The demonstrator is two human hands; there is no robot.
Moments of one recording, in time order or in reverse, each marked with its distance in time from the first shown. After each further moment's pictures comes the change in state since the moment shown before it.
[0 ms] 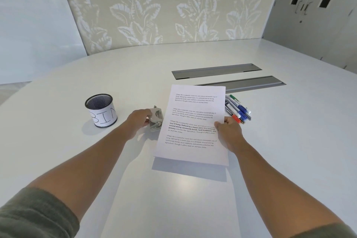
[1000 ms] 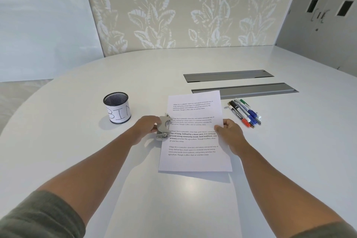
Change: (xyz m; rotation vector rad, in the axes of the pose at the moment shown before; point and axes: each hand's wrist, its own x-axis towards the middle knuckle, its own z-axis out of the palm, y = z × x) left_hand -0.038 -0.014 -0.017 0.052 -0.066 0.046; right_hand -0.025 -0.009 0.016 -0.132 -0.137 -0.100
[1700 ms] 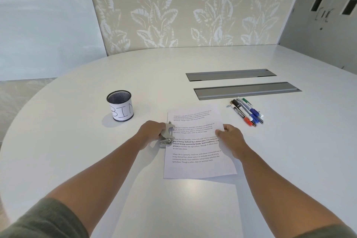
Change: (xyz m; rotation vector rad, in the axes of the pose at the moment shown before) left_hand -0.017 -0.010 0.016 0.182 0.075 -0.046; right_hand -0.014 0.010 0.002 -0.100 -0.022 0.058
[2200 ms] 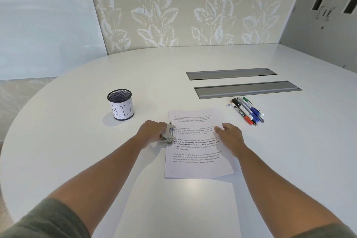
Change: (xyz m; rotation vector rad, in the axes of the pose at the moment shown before) left_hand -0.006 0.001 0.000 -0.058 0.030 -0.076; right_hand 0.003 -0.001 0.006 -0.157 0.094 -0.014
